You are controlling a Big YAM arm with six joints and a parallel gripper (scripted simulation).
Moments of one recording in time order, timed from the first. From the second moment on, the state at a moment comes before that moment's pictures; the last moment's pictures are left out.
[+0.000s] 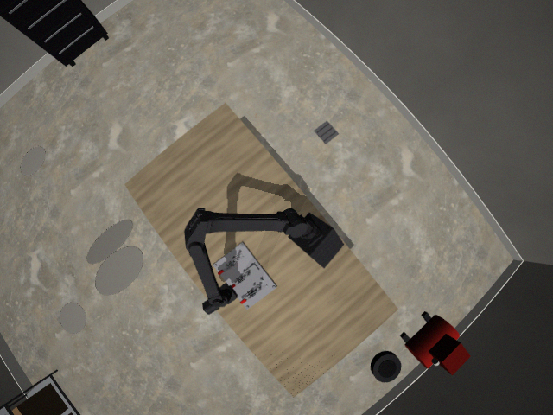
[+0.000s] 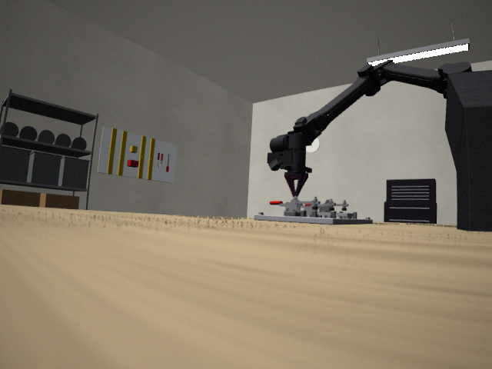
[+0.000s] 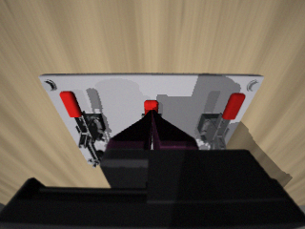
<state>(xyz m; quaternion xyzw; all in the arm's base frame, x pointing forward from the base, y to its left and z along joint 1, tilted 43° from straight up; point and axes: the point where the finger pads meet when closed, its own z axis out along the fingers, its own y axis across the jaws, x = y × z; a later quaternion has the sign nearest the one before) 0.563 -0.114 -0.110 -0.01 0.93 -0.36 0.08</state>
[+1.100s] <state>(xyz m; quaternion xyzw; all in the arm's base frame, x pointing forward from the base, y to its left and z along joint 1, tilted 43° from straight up) 0.564 -0.114 -0.112 -0.01 0.93 -0.36 0.08</state>
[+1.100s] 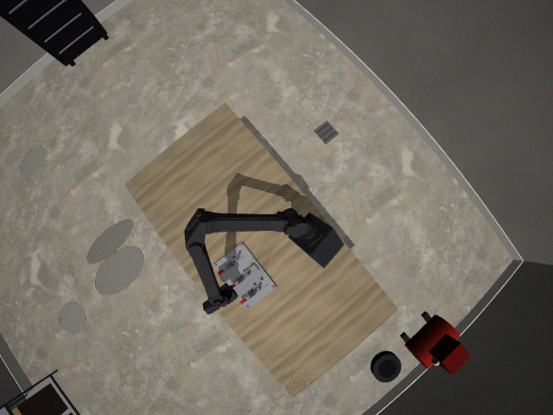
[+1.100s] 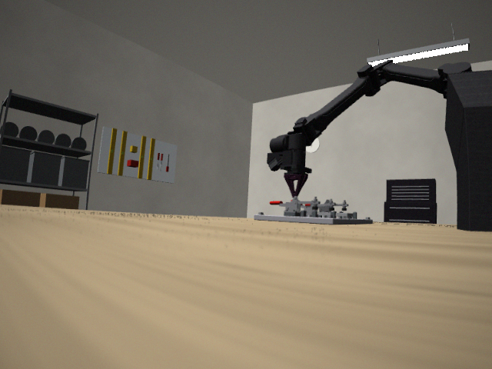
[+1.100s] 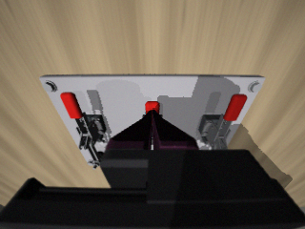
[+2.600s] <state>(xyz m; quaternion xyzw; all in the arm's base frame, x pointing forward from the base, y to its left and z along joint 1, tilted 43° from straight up) 0.565 -0.114 -0.110 -0.01 0.93 -0.36 0.08</state>
